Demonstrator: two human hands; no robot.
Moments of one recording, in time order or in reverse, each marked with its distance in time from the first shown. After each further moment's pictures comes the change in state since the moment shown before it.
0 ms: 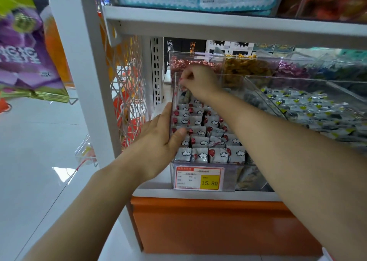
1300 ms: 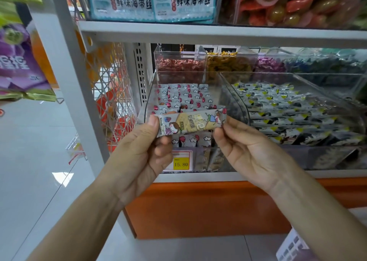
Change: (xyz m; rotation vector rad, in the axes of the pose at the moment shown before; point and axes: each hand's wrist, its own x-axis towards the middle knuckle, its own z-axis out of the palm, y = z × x) left_hand -0.058 0.077 -0.001 -1.556 -0.047 -0.189; right_hand -0.204 -0.007 -0.100 1.732 0.029 0.691
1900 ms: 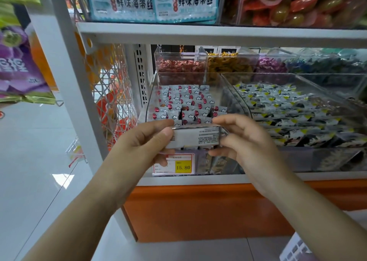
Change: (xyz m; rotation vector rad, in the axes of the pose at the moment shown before) left_hand 0.000 0.007 -0.013 0.706 0.078 0.088; right_hand -0.001 0.009 -0.004 -0.804 0.009 -0.311
